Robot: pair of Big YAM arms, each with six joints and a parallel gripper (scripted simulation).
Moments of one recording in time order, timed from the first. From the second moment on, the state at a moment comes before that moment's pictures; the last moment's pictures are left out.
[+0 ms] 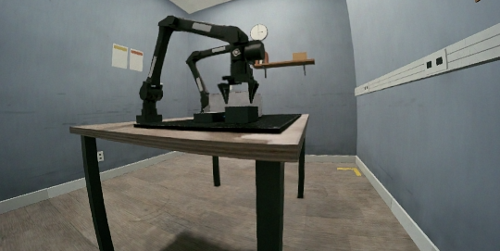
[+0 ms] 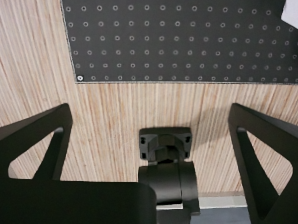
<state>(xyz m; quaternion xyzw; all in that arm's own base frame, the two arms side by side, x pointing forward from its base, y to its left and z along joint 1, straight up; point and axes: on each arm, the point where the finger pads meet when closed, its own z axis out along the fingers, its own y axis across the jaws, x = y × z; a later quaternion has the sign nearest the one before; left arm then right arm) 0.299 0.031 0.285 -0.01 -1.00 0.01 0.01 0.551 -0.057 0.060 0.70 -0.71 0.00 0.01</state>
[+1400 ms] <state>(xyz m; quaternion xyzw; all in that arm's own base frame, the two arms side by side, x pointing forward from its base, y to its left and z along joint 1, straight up) 0.299 0.031 0.285 -0.01 -1.00 0.01 0.01 0.554 -0.057 0.062 0.70 -0.71 0.00 0.00</state>
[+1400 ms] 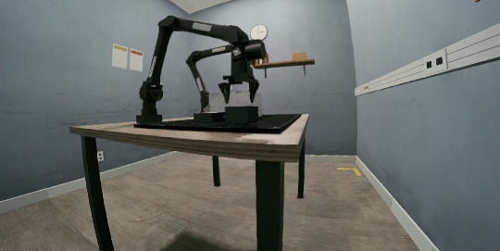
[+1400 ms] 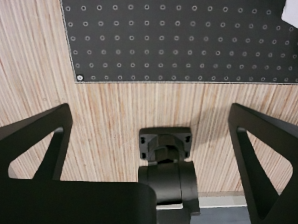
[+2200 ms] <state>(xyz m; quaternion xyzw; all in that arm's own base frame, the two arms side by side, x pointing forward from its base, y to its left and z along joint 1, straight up) 0.299 0.031 0.285 -0.01 -1.00 0.01 0.01 0.555 -0.058 0.053 0.70 -0.71 0.00 0.00</state>
